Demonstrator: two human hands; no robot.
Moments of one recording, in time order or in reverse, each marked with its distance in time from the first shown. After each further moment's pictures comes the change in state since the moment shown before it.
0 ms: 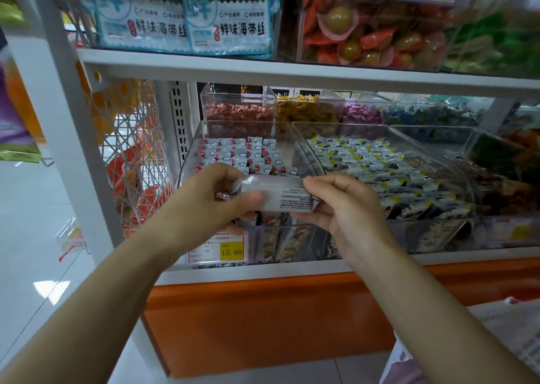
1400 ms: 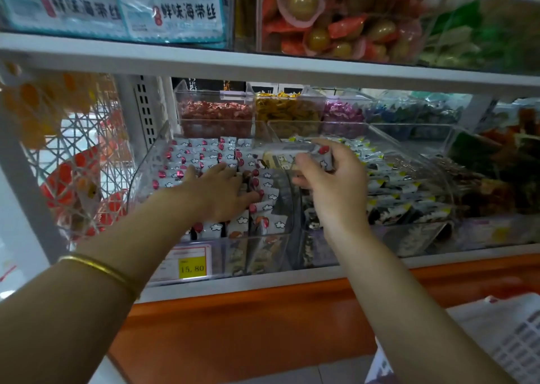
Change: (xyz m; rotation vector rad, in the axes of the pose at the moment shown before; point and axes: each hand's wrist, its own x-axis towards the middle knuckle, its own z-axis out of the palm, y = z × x) left_hand 0.116 -0.032 0.033 1.380 -0.304 -0.050; right_hand 0.045 -0.001 -0.016 -0.396 0.266 -0.333
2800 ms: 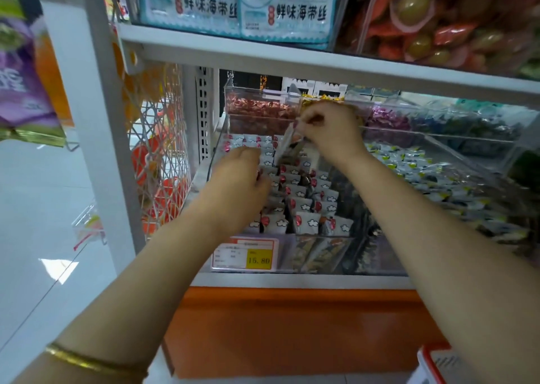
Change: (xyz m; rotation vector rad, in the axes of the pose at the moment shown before) left_hand -0.083 -0.023 -0.006 -0.654 0.566 -0.116; right_hand 0.073 -0.007 0.085 -0.474 -0.381 -0.318
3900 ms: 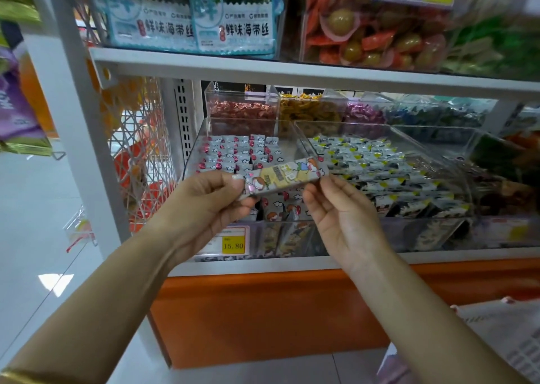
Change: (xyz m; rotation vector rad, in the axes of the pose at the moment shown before) left_hand -0.041 0.017 -0.008 -1.259 -0.195 -0.404; right_hand -0.143 -0.022 -0.036 1.496 0.259 0.621
